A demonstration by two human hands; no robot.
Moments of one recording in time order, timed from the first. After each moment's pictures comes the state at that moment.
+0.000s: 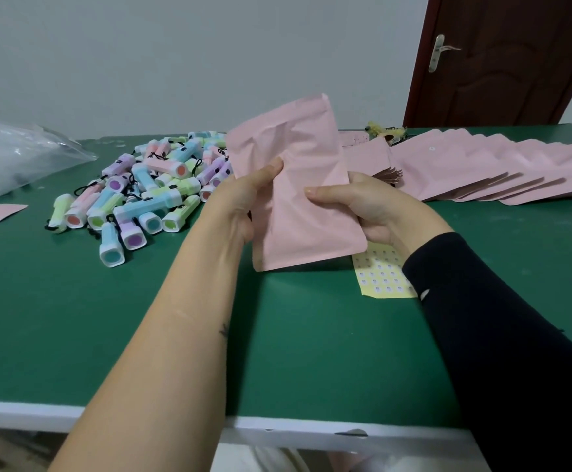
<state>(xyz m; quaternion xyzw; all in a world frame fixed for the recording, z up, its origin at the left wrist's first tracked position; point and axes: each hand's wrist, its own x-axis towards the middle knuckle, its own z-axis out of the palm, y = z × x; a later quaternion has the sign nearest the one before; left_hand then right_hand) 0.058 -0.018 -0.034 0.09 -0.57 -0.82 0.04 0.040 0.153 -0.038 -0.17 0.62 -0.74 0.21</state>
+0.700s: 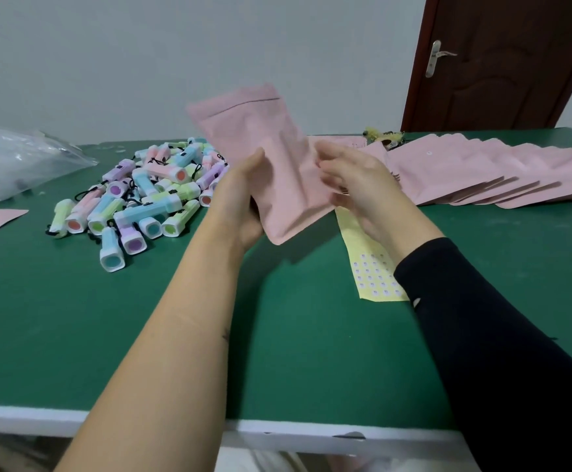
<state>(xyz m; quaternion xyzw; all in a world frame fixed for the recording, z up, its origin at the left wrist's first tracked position) 0.063 -0.014 -0.030 -0.03 -0.48 -0.88 0.03 0.037 0.146 -0.029 -0.14 0.68 -0.72 0.00</state>
